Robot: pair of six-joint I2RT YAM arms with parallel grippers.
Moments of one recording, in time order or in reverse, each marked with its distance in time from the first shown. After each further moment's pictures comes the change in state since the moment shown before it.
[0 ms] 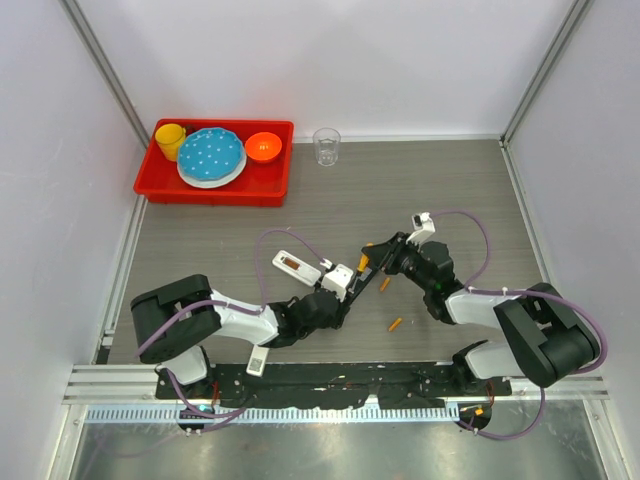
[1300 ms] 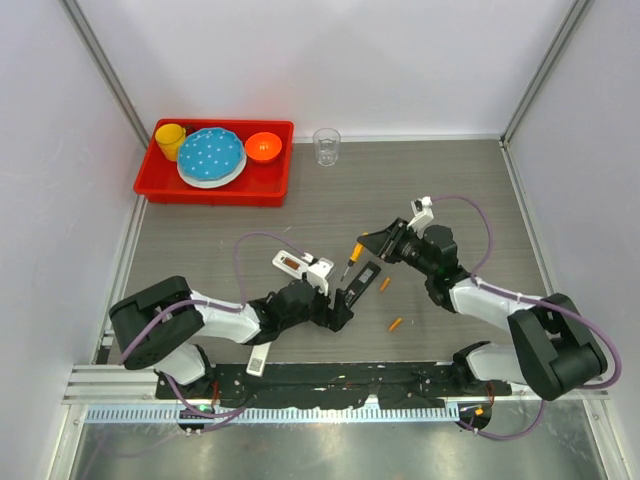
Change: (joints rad) left arm 0.103 -0.107 -0.123 0.119 0.258 -0.112; right arm -0.040 -0.049 0.130 -0.129 -0.151 0.140
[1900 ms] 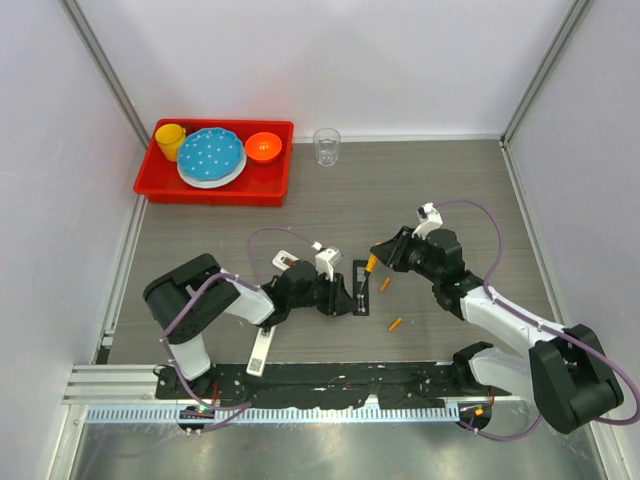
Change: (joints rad) left arm 0.166 0.199 0.074 0.164 0.392 -0.124; right arm -0.009 -0.185 0.001 -0.377 0.120 -0.216
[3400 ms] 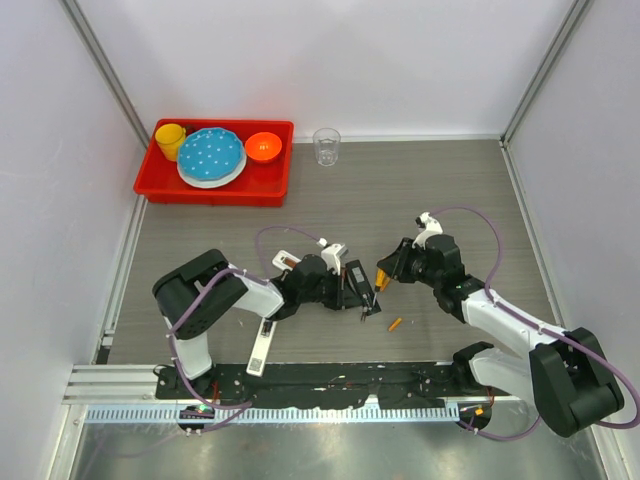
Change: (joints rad) left arm -0.005 0.083 0.126 -0.097 -0.016 -0.083; right arm -0.006 -0.032 -0.030 -0.157 0.025 -0.094
